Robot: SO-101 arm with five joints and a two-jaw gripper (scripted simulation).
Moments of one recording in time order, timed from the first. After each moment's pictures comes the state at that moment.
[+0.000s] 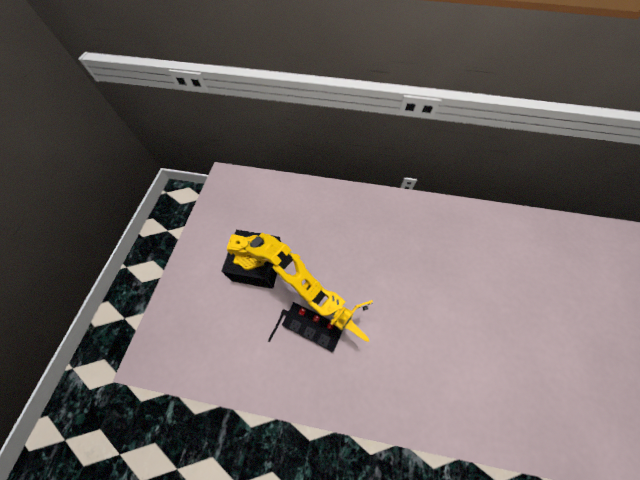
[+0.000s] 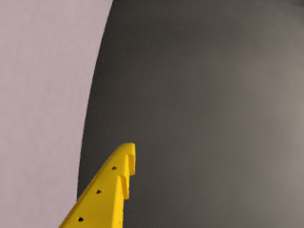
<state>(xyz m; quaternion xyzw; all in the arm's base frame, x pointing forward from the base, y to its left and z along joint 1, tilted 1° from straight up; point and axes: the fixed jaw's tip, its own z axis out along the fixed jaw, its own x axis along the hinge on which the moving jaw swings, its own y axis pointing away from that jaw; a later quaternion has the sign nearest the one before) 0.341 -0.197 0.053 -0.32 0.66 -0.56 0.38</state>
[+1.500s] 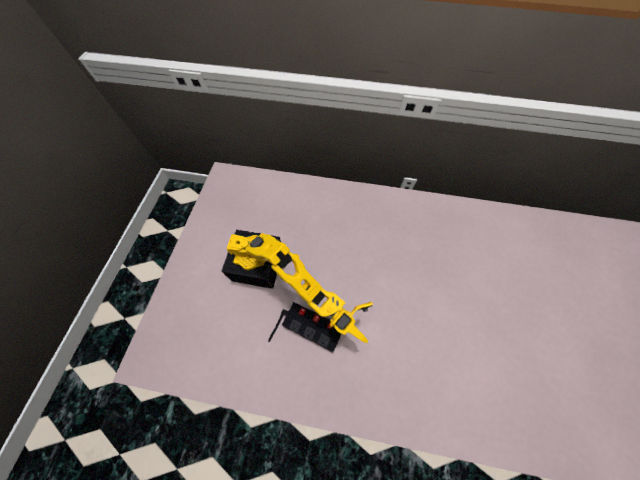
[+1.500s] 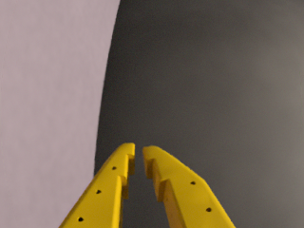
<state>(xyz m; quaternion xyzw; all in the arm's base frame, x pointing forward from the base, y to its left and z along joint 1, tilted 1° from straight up) 0.339 -0.200 0.050 -0.30 0.69 -0.53 0.39</state>
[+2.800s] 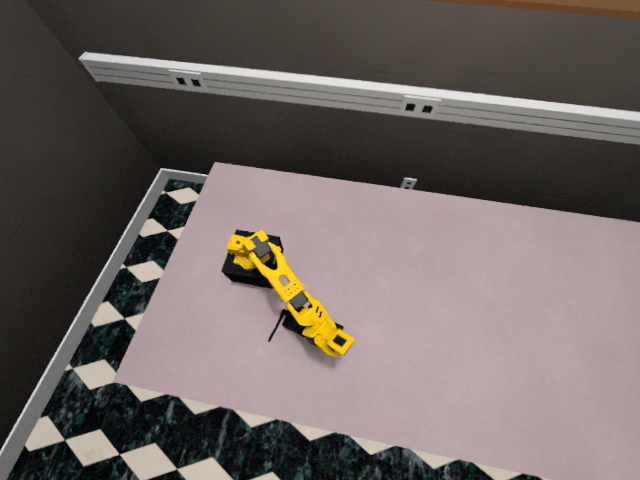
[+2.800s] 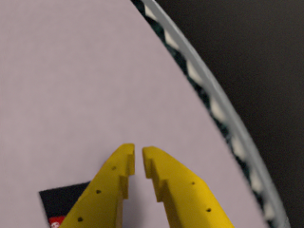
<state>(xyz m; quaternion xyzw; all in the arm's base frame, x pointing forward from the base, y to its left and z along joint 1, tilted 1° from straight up) 0.272 -0.241 0.085 0.20 0.86 -0.23 0.41</state>
